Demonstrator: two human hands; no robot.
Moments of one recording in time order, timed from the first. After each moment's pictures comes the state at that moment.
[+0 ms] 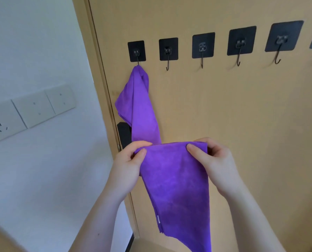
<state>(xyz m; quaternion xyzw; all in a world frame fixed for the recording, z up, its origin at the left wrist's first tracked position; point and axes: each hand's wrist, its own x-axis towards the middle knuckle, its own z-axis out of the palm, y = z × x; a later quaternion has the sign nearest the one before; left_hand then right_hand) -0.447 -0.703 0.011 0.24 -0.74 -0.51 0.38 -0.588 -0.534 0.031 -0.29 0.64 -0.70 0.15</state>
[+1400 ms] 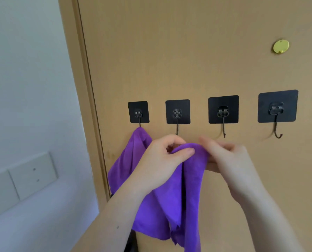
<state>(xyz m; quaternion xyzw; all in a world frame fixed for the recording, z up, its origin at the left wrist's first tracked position) -0.613 -0.799 0.166 0.08 -0.83 -0.43 0.35 -0.717 -0.666 0.159 -0.32 0.60 -0.73 0.09</state>
